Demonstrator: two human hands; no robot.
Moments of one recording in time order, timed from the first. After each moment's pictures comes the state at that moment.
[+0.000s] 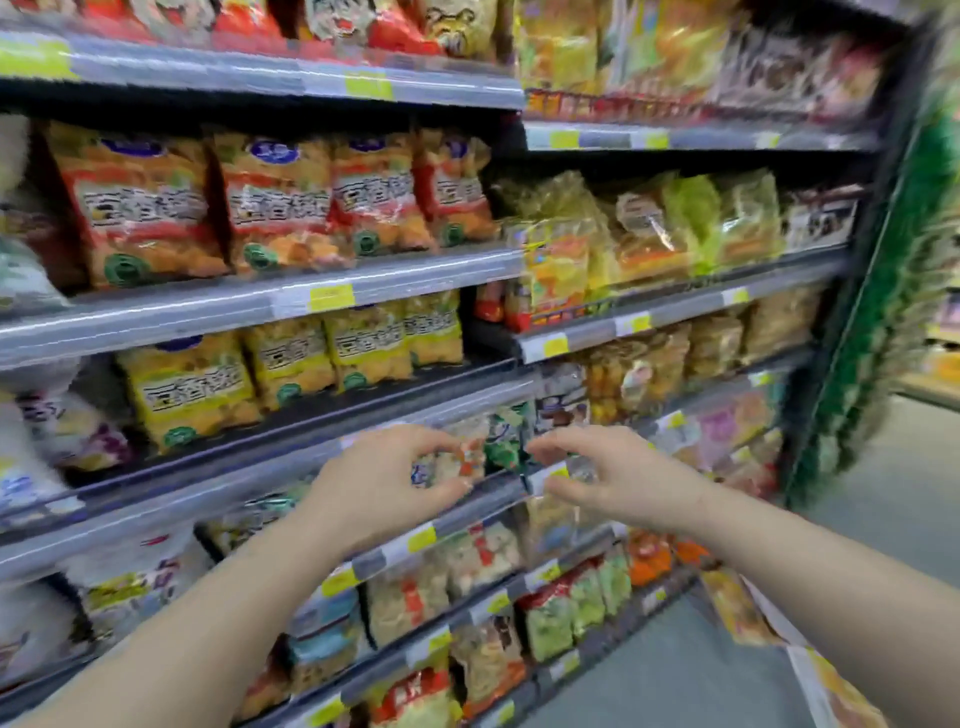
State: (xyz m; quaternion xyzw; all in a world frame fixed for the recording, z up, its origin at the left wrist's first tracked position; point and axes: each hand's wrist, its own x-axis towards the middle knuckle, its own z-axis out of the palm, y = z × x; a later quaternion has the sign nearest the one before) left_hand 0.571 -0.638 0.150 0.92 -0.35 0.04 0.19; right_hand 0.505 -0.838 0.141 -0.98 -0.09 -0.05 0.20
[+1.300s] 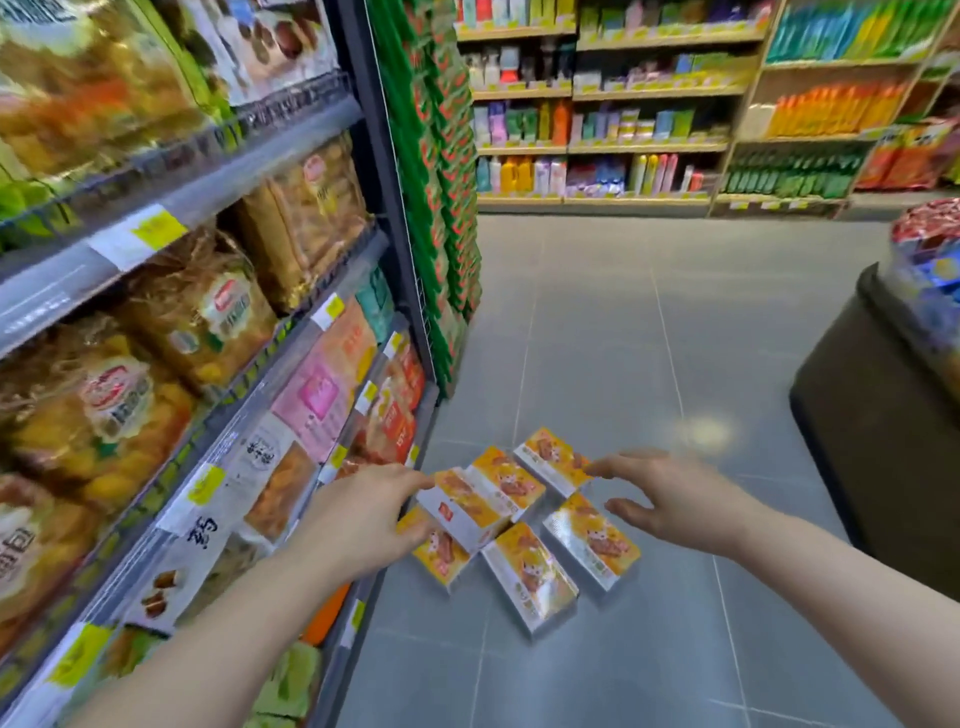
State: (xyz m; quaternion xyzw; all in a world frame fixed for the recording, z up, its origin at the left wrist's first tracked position) left_hand 0.654 -1.350 -0.014 0.72 -0.69 -0.11 -0.01; right_hand 0.404 -1.452 -0.025 -0.89 0.41 0.06 0.18
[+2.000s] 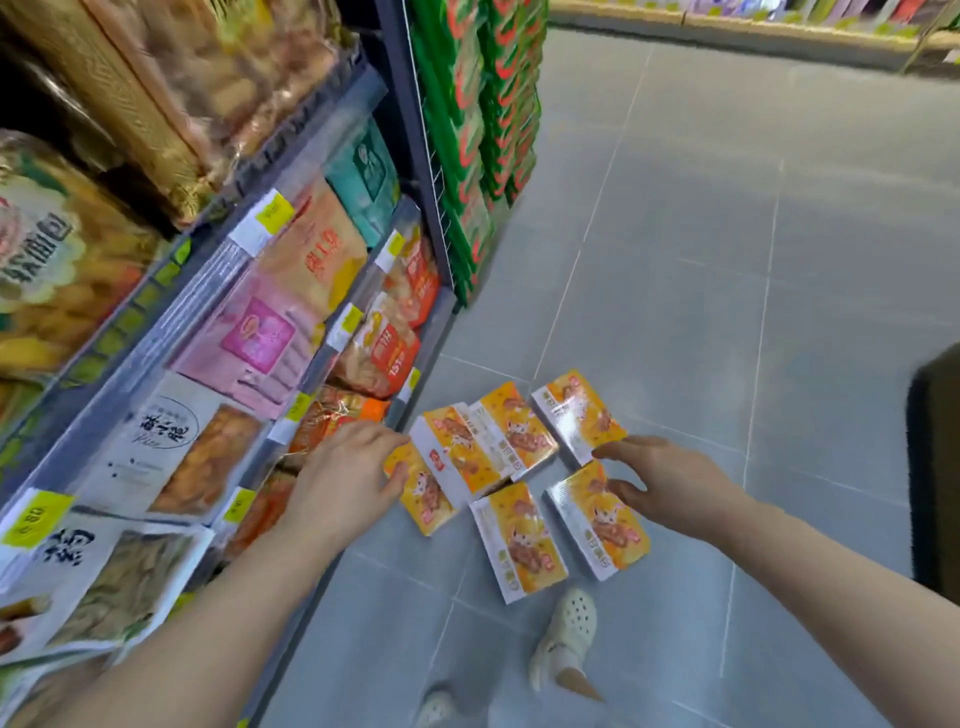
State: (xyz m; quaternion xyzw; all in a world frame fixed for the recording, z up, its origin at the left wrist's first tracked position) left_hand 0.720 -1.571 -0.158 0.79 -0.61 -0.12 0.00; right_hand 0.469 -1.719 -0.160 -0.87 0.37 0.20 0.25
